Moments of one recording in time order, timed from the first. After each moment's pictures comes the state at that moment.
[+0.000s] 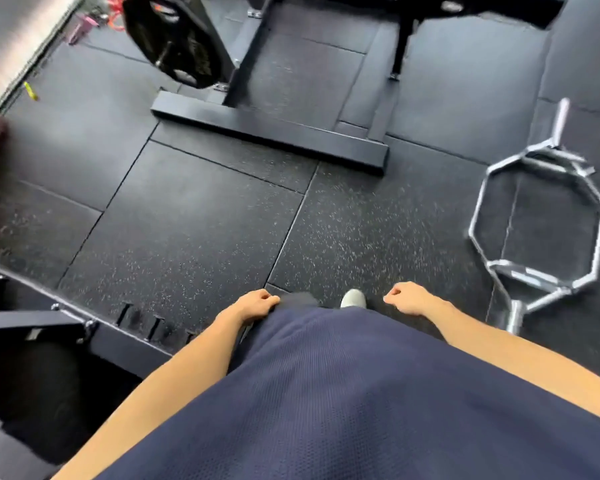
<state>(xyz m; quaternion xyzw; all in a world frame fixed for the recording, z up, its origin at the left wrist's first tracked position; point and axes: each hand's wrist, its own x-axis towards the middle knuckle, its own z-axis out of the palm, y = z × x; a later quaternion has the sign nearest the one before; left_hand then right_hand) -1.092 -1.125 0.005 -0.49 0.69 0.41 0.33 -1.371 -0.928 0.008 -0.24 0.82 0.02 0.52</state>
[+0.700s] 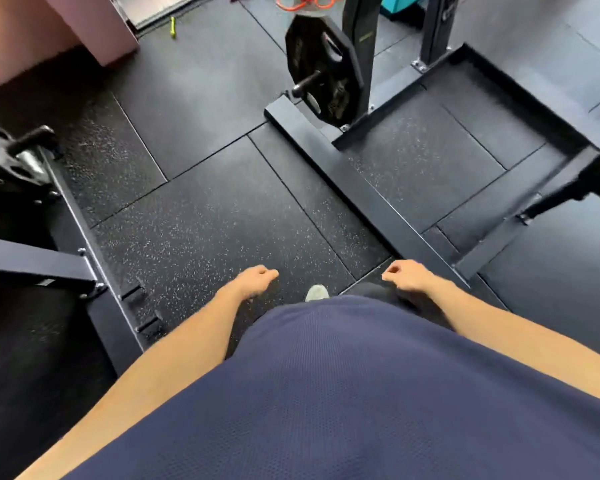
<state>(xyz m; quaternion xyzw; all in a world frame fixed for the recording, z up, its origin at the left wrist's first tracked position) -1.162 -1.491 0.005 -0.67 0.50 0.53 0.15 -1.503 -1.470 0.017 -0.51 0.72 0.13 0.45</state>
